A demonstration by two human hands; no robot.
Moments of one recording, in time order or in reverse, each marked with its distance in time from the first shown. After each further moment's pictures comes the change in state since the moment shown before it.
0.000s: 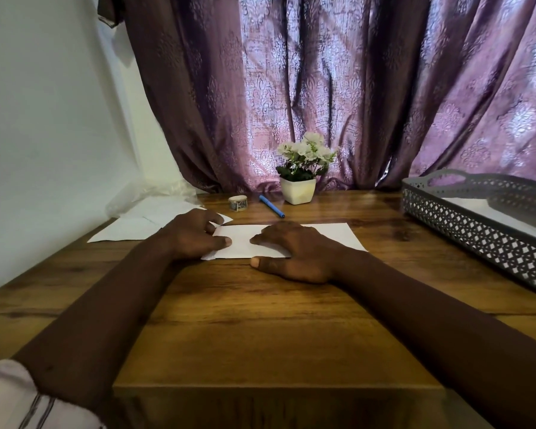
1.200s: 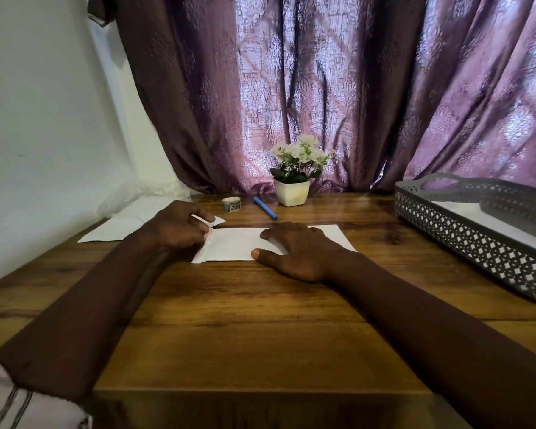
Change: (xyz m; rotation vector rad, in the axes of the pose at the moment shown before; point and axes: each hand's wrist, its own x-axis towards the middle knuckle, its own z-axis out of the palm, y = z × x) left_hand -0.004 0.005 -0.005 -0.290 0.100 -0.101; right_hand 0.003 0.015 -0.001 -0.082 -0.003 0.162
